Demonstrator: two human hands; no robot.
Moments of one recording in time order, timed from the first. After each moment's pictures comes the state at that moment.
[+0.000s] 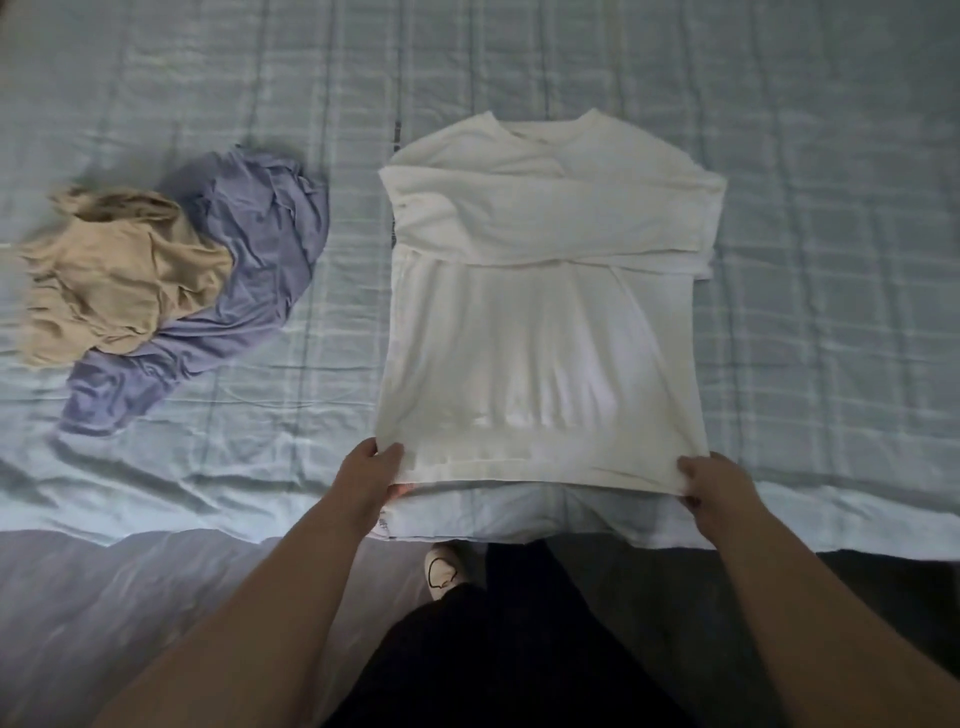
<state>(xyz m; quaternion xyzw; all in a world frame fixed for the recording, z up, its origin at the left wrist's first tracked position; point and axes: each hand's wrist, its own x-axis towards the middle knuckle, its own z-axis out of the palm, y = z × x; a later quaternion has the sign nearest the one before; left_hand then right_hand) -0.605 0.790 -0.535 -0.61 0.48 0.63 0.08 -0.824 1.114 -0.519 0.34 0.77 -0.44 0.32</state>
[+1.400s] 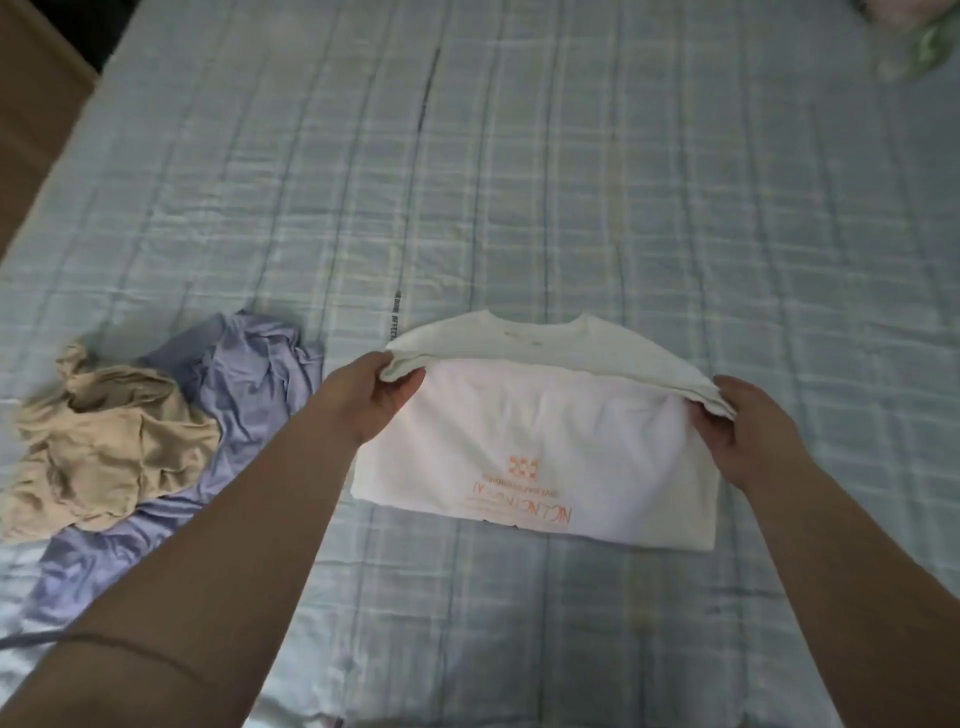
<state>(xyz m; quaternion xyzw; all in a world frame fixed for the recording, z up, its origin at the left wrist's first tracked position) -0.925 0.607 -0.444 -0.53 0.23 0.81 -0.13 -1.139 0.962 -0.462 0.31 0.59 -0.70 0.25</state>
